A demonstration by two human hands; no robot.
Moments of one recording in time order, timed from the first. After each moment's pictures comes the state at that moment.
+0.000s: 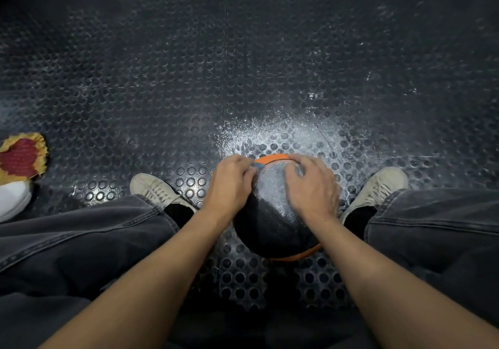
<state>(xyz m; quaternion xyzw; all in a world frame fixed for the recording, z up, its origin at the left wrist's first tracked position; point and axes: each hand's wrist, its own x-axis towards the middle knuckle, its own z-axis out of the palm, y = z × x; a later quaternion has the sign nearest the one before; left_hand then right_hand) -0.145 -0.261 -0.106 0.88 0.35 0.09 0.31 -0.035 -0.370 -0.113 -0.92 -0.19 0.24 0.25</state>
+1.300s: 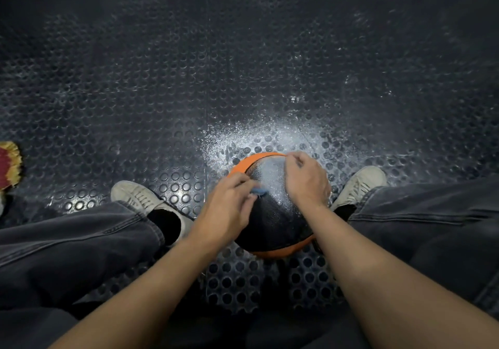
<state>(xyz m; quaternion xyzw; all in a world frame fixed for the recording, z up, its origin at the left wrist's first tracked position) -0.160 -0.296 -0.094 0.91 0.23 0.08 0.32 -0.008 -0.372 -0.122 -0.91 -0.07 0.25 0.31</state>
